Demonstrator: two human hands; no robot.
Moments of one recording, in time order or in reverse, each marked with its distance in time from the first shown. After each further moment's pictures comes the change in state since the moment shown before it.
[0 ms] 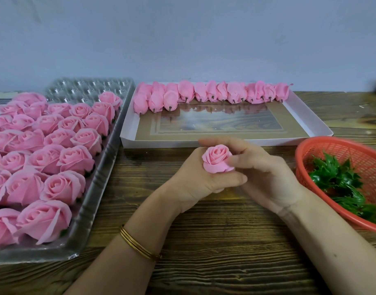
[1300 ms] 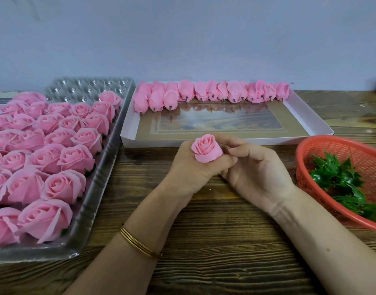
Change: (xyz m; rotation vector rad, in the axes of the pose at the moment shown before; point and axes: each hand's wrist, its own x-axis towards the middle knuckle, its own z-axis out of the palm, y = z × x) left_hand 0.004 -0.003 -0.004 -0.012 0.257 0.131; right_hand 0.013 0.012 0.003 0.270 0.115 -0.004
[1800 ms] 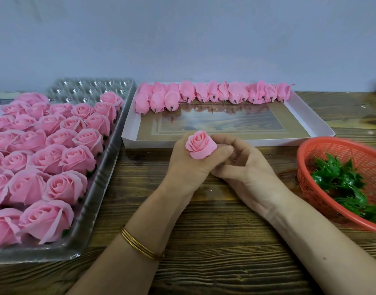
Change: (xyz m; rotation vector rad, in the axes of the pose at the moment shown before) left_hand 0.001 0.004 0.005 0.008 0.246 -0.023; right_hand -0.001 0.013 0.000 -0.190 0.143 -0.111
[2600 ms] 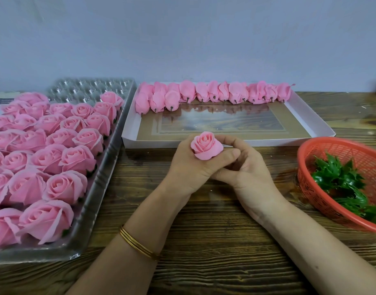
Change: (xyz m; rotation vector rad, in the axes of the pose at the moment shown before) left_hand 0.004 -0.007 -0.008 0.055 -0.112 -0.062; right_hand -0.008 -0.001 0.010 -0.216 0.063 -0.127
